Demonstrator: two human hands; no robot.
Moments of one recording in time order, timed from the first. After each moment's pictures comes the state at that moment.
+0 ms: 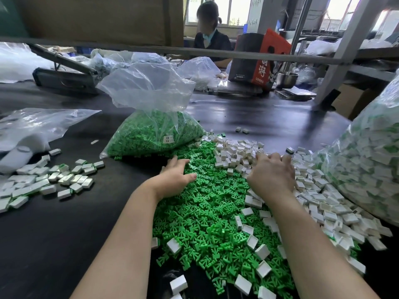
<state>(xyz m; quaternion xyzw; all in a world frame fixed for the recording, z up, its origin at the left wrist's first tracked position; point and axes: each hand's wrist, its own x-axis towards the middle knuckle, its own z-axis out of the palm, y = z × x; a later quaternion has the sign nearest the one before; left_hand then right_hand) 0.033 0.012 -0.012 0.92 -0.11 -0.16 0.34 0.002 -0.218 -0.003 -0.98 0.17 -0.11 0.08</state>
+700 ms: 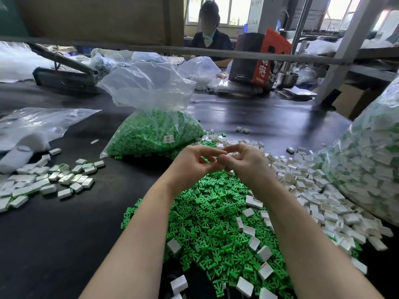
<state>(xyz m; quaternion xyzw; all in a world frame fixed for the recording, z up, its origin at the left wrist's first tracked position) 0.020 -0.022 0.013 0.77 -0.24 -0.02 0.59 -0.001 -0.186 0.017 -0.80 -0.04 -0.06 0.59</state>
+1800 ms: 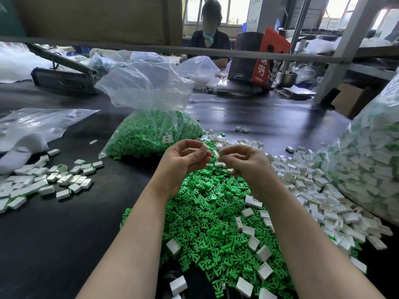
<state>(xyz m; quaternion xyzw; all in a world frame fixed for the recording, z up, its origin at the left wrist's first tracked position) 0.024 -0.011 0.003 0.54 -0.11 -0.07 0.83 -0.002 -0.192 0.013 -0.74 -0.04 -0.05 0.67</state>
